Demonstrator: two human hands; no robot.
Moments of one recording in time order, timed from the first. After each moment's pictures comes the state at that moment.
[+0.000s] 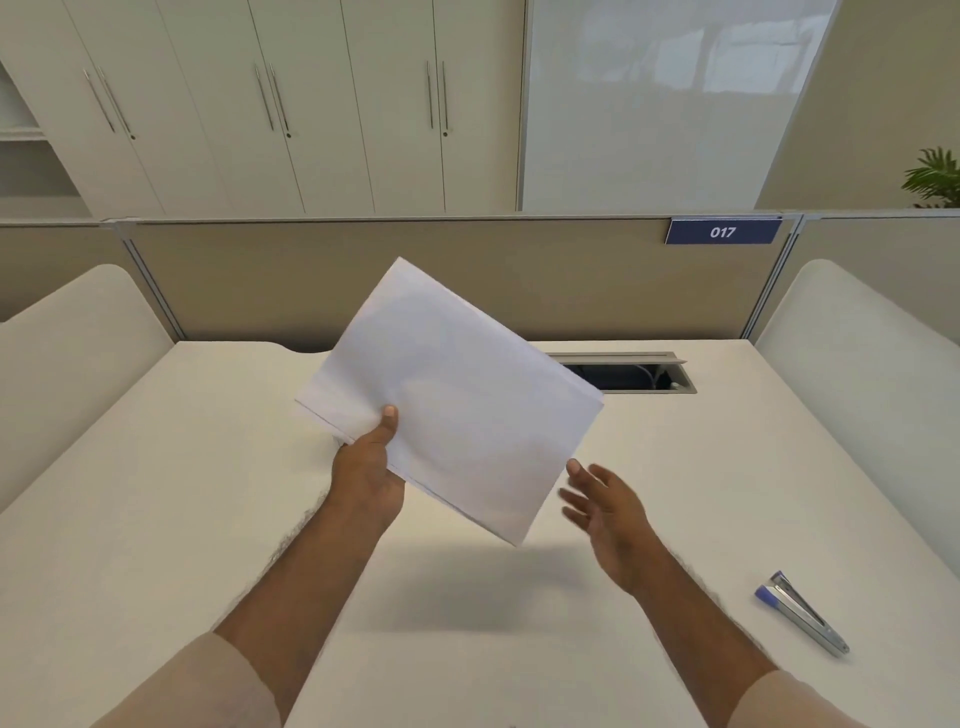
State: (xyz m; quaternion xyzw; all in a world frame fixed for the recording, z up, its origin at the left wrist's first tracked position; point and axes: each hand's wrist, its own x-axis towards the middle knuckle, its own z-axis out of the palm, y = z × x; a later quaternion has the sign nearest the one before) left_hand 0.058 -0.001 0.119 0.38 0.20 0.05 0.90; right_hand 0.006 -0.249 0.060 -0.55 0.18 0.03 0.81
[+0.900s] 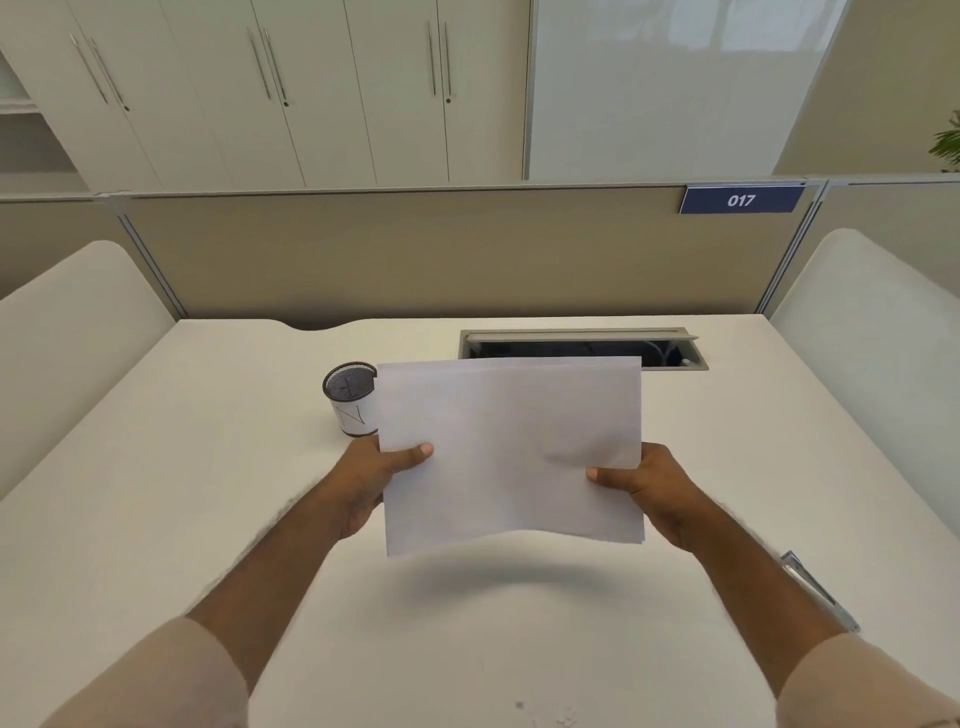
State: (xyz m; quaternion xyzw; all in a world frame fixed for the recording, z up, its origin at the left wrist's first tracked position) left_hand 0.049 0.033 0.093 0.66 0.08 -0.16 0.73; right_hand 0.011 -0.292 0.077 -0.71 0.11 0.07 0.69
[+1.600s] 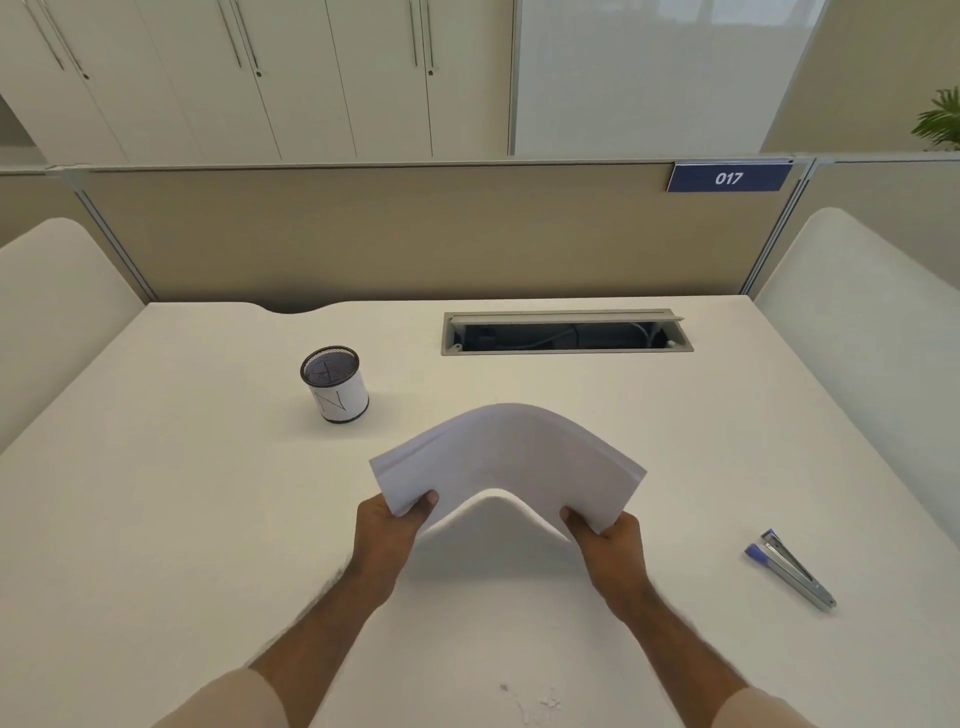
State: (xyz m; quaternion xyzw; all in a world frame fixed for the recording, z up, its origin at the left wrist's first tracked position) left_hand 0.003 -0.007 0.009 0.70 0.16 -0.01 0.70; right_hand -0.034 -0.253 -0.016 -0.73 0.22 -0.08 0.64
